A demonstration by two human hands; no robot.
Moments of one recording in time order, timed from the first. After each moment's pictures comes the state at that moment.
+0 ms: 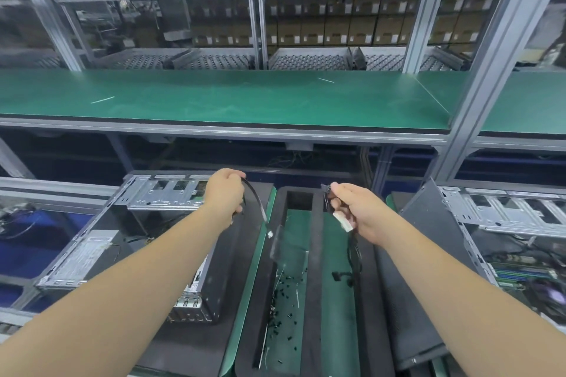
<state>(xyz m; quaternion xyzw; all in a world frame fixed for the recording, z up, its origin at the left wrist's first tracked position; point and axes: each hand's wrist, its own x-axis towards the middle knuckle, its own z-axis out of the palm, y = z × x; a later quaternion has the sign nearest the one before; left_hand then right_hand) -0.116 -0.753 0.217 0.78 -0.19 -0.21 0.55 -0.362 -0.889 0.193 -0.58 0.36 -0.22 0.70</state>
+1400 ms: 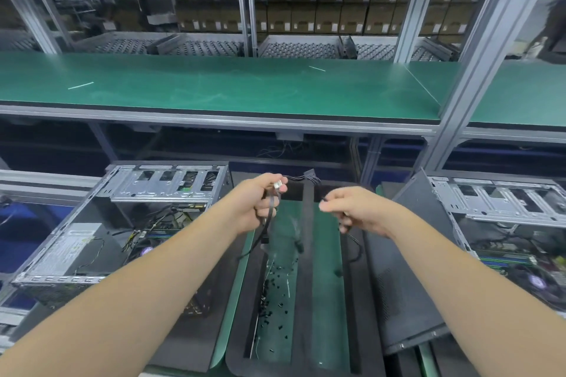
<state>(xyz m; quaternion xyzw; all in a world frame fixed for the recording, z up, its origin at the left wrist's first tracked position) -0.168 -0.763 0.213 0.52 -0.20 -0.58 0.59 -0.383 -0.895 0.197 -0.70 0.35 -0.06 0.62</state>
